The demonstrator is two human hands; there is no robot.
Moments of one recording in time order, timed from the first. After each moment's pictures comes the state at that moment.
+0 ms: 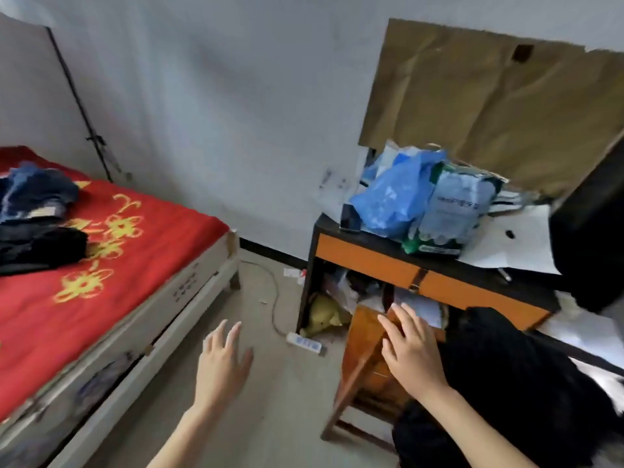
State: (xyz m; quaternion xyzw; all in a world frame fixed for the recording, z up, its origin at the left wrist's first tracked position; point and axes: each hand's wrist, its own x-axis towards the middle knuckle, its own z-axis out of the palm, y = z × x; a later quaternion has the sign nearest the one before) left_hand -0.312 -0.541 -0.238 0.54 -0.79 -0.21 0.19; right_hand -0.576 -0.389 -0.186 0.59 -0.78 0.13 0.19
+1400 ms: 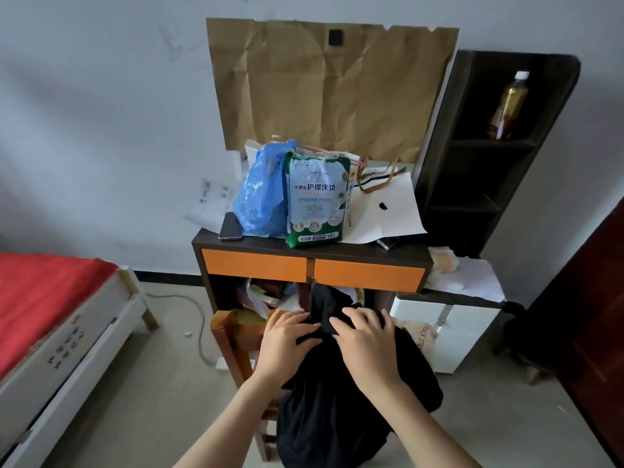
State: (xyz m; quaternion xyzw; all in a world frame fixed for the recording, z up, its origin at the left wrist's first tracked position) left_hand -0.629 -0.372 -0.201 0.19 -0.93 -0.24 0.21; right_hand -0.708 -0.239 -0.167 0.44 -0.86 0.14 0.21
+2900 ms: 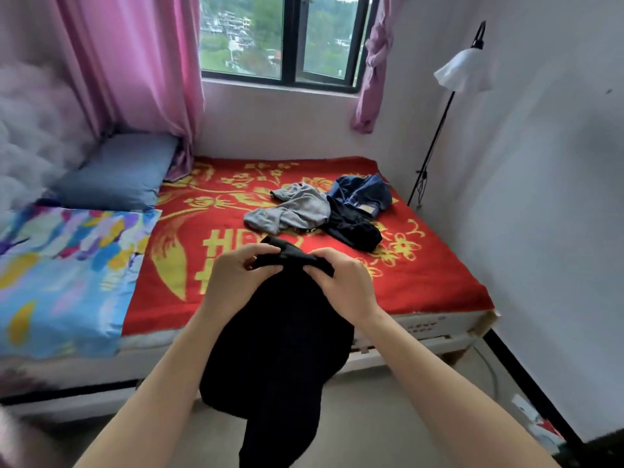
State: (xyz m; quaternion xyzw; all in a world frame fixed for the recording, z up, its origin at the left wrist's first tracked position) left_hand 0.038 -0.533 -0.089 0.64 -0.47 -0.17 0.58; right_hand -0.120 -0.613 -0.084 0.85 -0.37 0.32 -0.20
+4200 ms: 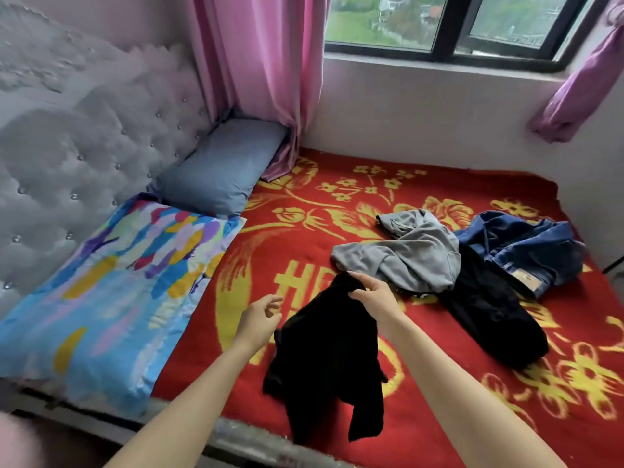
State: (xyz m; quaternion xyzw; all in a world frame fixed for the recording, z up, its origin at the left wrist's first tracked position) left_hand 0.323 -0.823 -0.245 0.86 -0.24 -0.22 0.40; right_hand 0.194 -1.004 -0.191 0.66 -0.38 0.08 -0.64
